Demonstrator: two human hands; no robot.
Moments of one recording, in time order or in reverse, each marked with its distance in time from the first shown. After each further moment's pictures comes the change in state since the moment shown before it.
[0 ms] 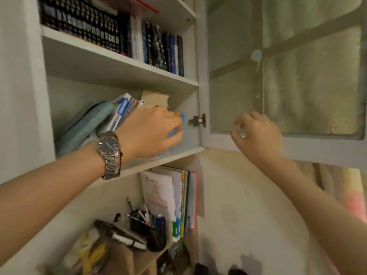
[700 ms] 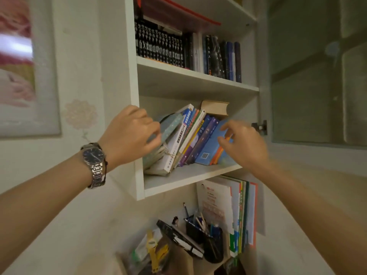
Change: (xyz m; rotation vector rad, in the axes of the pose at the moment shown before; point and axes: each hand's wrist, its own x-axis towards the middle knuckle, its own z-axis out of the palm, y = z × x) left_hand -0.116 -0.099 -0.057 0.351 -0.073 -0.209; right_hand 0.022 -0.152 0.059 0.478 -0.164 -0.100
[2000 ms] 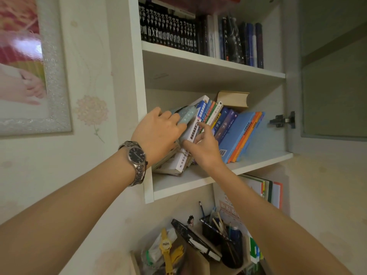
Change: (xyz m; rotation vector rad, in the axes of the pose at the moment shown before) left_hand 0.021 0.023 0.039 0.348 -0.323 0.094; right_hand 0.016 -0.063 0.113 0.916 -0.174 0.273
